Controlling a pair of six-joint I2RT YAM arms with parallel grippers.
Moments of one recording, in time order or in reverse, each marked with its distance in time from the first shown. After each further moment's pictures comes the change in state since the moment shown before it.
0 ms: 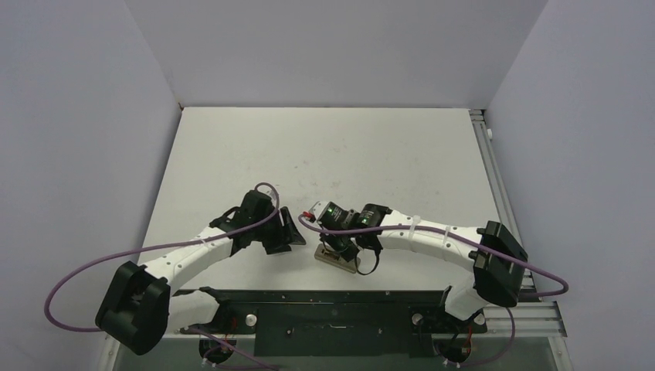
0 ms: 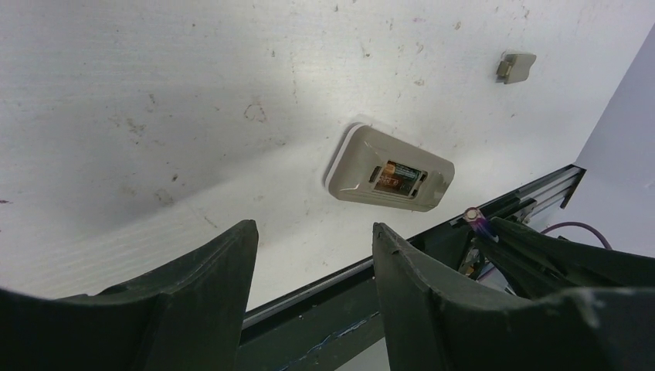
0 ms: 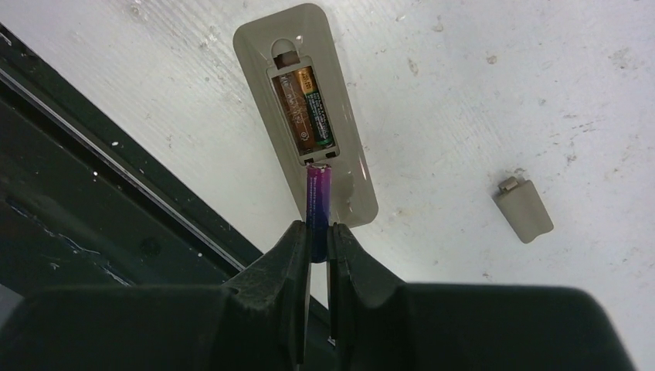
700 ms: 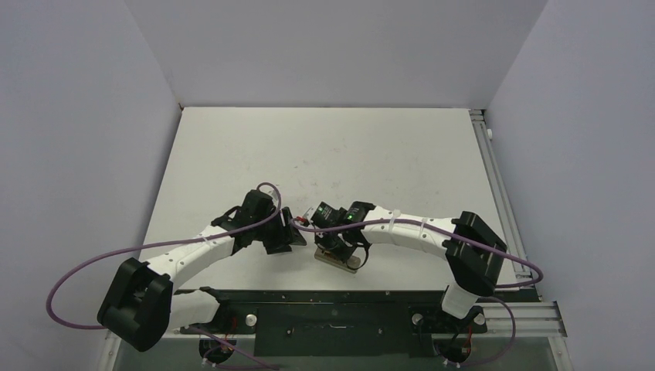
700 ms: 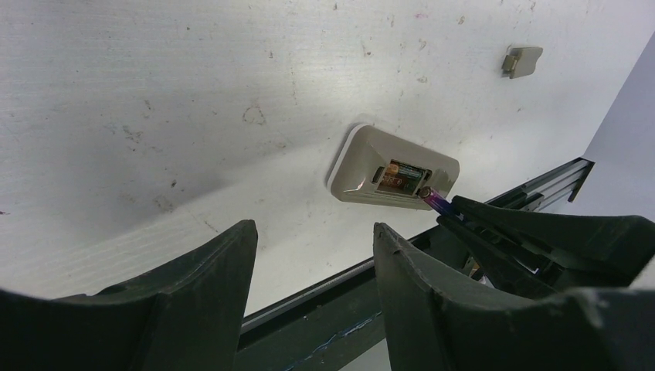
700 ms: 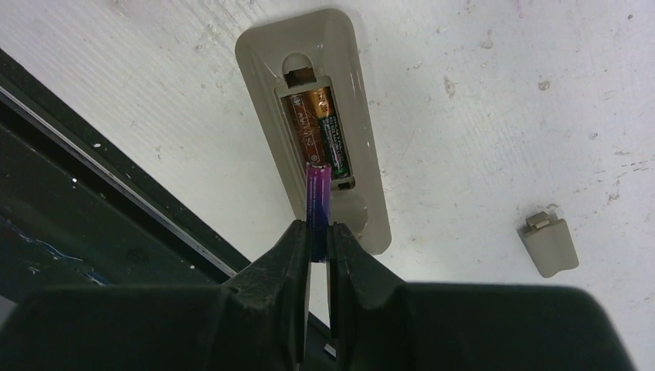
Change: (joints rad) left arm 0.000 0.030 0.009 0.014 0.014 0.023; right arm -0.032 0.139 0.039 -0.003 -0.077 -0.067
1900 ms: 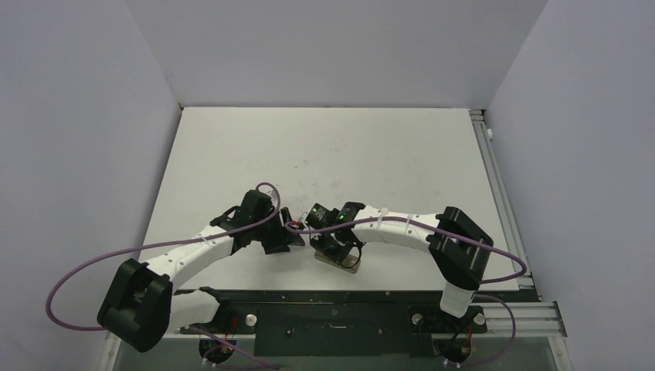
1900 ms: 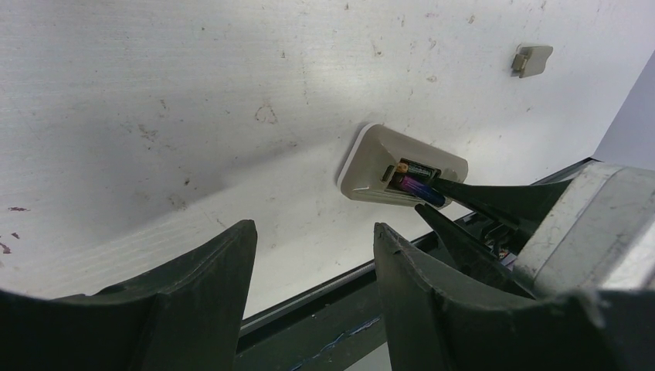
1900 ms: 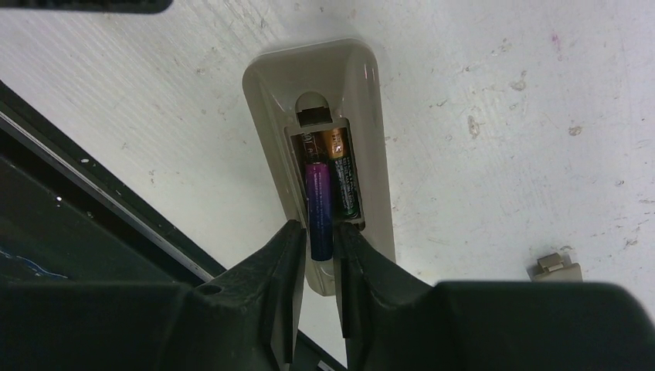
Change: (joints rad) left arm 0.012 -0.004 0.000 -0.017 -0.002 0.025; right arm -0.003 0.097 0.029 0.029 -0.032 -0.049
